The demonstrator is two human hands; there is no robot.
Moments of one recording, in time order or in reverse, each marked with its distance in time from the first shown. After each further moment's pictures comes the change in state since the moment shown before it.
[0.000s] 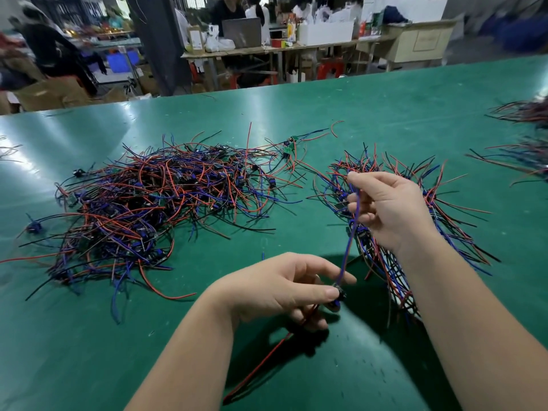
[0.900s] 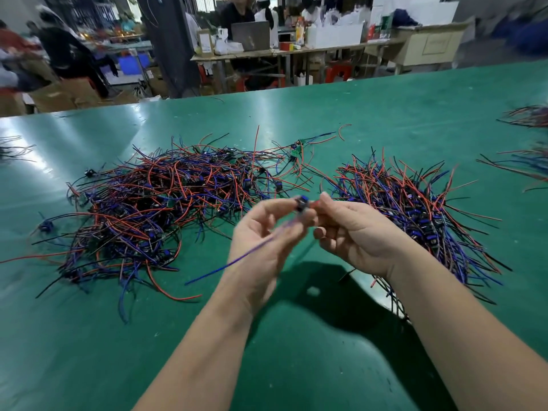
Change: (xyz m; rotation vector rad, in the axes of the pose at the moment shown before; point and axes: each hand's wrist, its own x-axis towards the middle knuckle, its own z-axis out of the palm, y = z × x) left_hand 0.020 0.007 -0.005 -0.727 0.655 0.608; right_hand -0.009 0.023 0.020 0.079 -0.509 0.307
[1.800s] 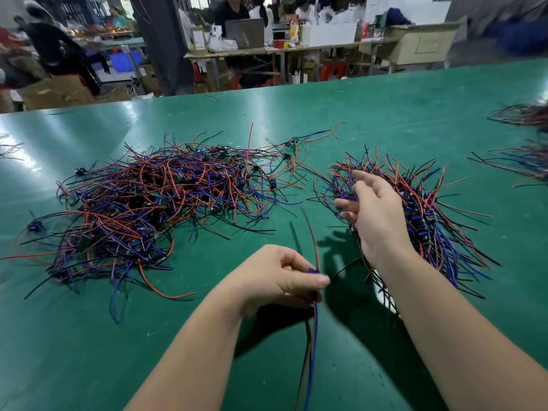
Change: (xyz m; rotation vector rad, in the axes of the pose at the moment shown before) left_hand -0.005 -0.013 -0.018 0.637 -0.246 -0.590; right_hand 0.006 -0.003 -0.013 -0.191 0.645 -0.387
